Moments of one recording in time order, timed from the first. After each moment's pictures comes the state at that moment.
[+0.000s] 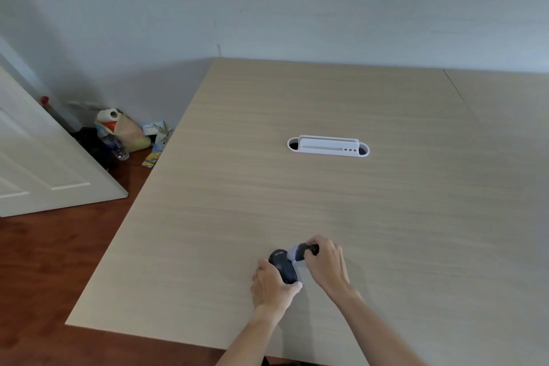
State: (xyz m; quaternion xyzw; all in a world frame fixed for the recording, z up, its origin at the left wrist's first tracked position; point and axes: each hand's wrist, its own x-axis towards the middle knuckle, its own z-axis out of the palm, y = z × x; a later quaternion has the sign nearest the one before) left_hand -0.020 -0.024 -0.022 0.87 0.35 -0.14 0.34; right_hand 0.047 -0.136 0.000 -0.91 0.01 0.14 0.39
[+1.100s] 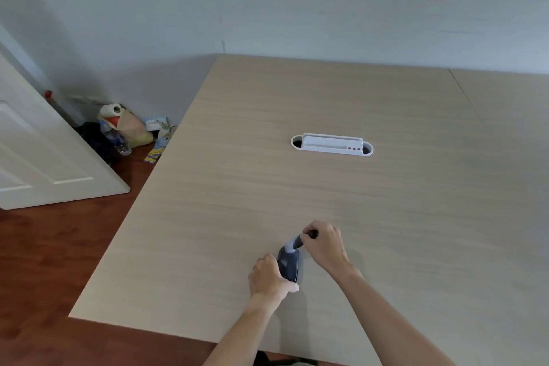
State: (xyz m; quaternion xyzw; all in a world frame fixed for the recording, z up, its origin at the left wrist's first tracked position) left_hand -0.013 -0.005 -0.014 0.88 0.30 -0.20 0.32; right_hand 0.074 -0.127 0.012 -0.91 -0.03 0.16 0.39
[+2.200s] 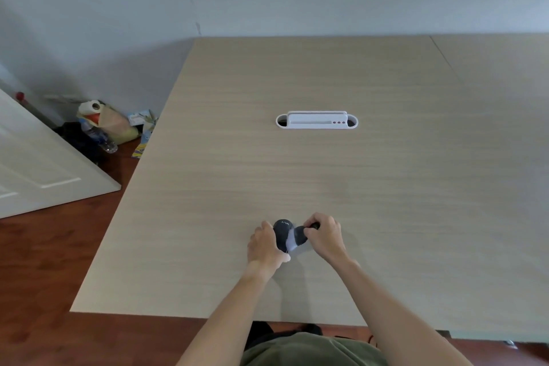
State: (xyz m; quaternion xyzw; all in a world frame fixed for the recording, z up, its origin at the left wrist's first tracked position) left_hand -0.004 -0.005 -0.011 0.91 0.22 -0.18 0.30; right_hand 0.040 -0.151 -0.011 -0.87 0.06 0.15 0.47
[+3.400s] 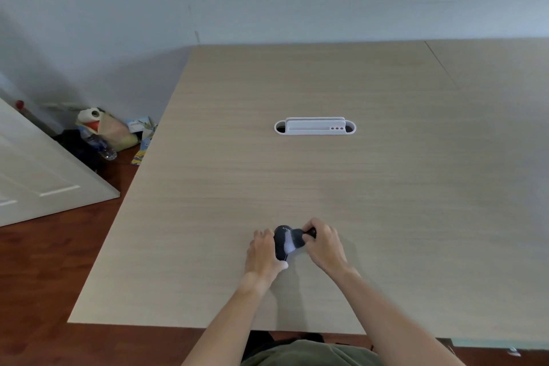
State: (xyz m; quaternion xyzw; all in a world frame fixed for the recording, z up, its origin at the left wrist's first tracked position) left_hand -0.009 -0.001 -0.011 0.94 0.16 -0.15 0.28; right_hand 0.037 -0.154 -0.019 -0.89 0.00 0.15 0.43
